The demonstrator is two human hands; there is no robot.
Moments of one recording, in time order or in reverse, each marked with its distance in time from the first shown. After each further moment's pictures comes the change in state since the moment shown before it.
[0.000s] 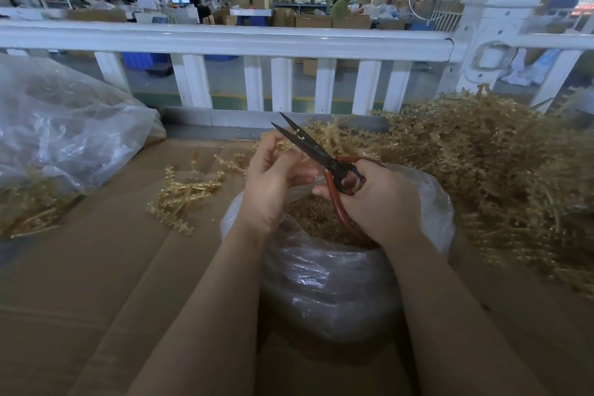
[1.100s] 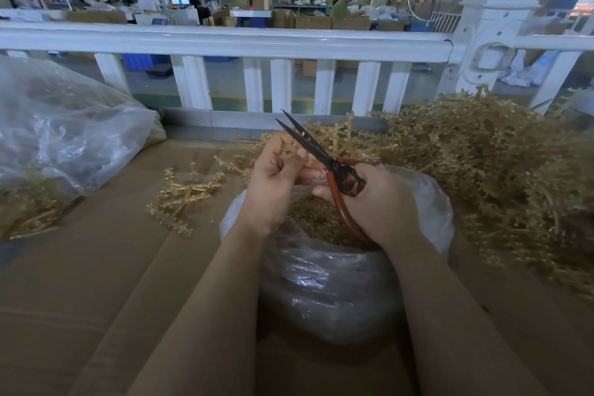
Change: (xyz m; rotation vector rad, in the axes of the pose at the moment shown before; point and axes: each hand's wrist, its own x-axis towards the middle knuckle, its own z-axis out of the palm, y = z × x) left_hand 0.000 -0.004 -0.001 0.044 -0.145 0.120; right_hand -0.001 -0.003 -0.001 0.188 -0.070 0.024
